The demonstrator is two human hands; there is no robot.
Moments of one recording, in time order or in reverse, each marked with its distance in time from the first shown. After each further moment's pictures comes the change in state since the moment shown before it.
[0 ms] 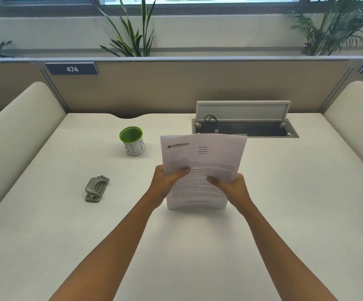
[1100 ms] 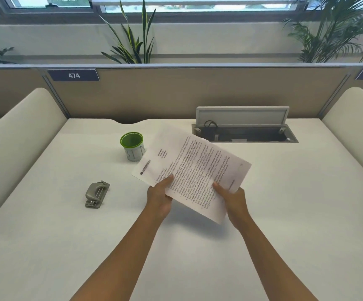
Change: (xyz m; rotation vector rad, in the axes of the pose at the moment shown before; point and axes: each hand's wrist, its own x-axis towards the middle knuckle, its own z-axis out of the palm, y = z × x) left_hand 0.000 -0.030 -0.003 -0.758 0.243 -0.279; right_hand -0.010 0.022 0.011 0.256 0.136 0.139
